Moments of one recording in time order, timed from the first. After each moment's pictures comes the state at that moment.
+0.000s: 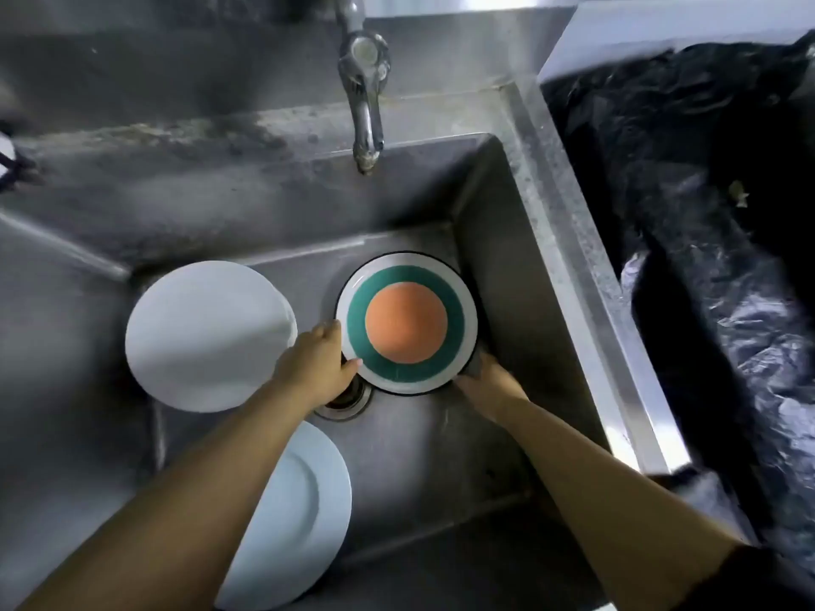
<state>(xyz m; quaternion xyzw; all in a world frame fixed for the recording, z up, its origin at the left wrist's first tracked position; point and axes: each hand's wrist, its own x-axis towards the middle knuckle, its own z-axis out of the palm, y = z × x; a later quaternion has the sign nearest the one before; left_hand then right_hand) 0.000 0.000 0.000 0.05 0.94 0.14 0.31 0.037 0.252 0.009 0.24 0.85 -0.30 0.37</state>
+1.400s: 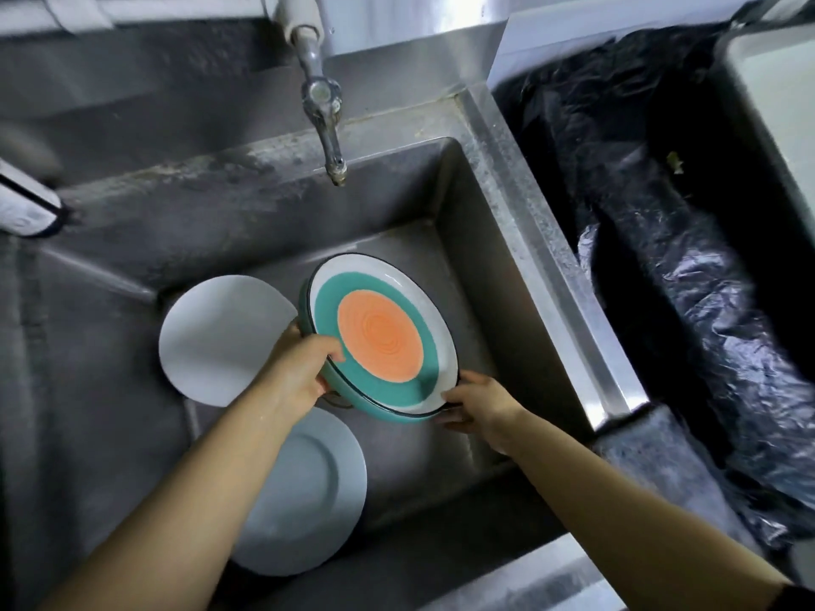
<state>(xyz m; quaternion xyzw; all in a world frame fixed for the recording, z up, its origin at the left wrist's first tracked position) 0.023 0.014 0.127 -0.35 0.60 0.66 0.28 0.095 0.229 0.077 0.40 0.62 -0.57 0.36</state>
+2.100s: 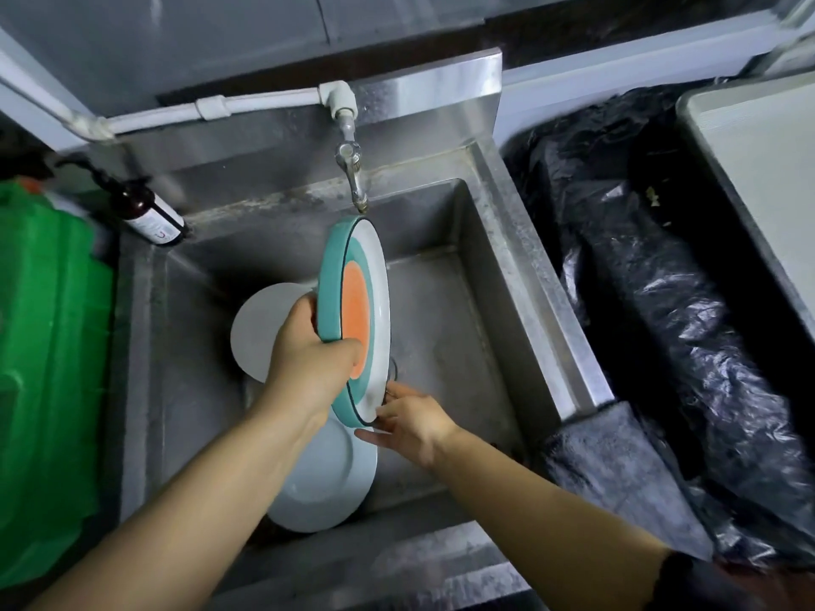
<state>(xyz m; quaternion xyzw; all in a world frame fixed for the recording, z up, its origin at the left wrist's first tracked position) 0.104 0.062 0.275 -0.27 0.79 0.55 0.07 0.138 0.170 0.141 0.31 0.40 -0.75 0.42</state>
